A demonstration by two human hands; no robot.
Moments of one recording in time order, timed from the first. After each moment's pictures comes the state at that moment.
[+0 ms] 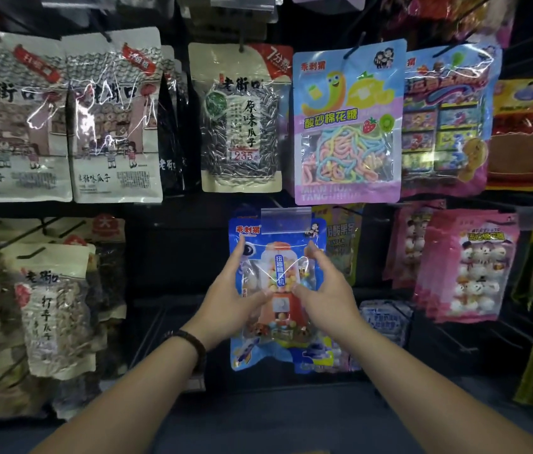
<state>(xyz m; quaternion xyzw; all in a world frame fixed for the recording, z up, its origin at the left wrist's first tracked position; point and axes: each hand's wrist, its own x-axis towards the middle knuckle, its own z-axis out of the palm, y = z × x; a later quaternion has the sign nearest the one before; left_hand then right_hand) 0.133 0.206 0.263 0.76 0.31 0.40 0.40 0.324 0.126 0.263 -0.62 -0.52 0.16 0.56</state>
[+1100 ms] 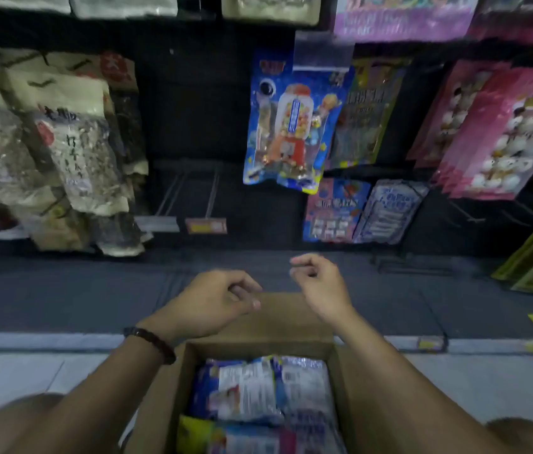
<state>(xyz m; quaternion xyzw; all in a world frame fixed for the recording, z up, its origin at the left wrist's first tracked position) 0.027 0.059 0.144 0.83 0.43 0.10 0.34 0.260 0.034 0.069 -0.70 -0.45 0.29 0.47</state>
